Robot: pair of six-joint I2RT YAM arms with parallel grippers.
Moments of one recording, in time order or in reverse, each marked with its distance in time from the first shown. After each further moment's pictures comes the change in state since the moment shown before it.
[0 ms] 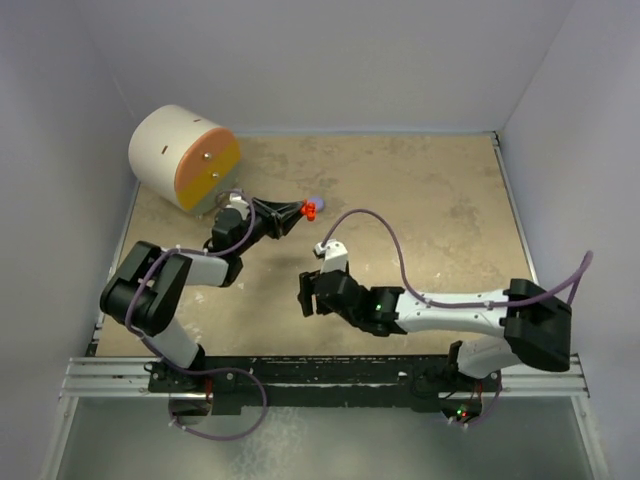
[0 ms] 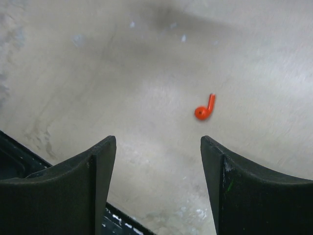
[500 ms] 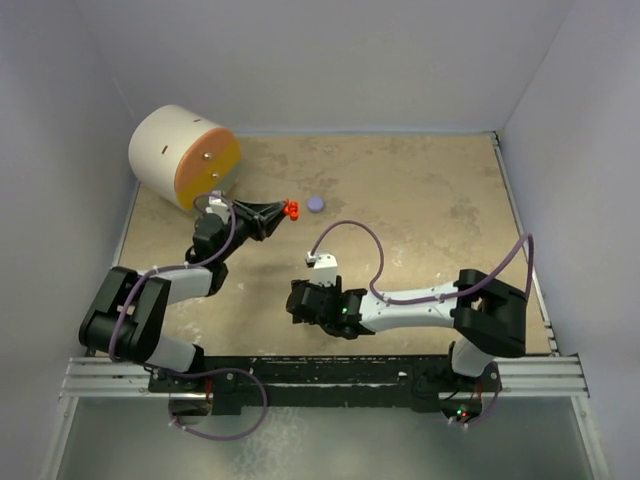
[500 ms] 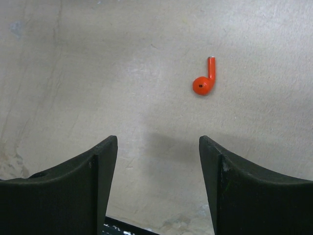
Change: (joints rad) left arm 0.096 -0.191 -0.116 -0.075 0.008 0.056; right arm 0.101 0.269 0.166 -0.239 0.128 0.334
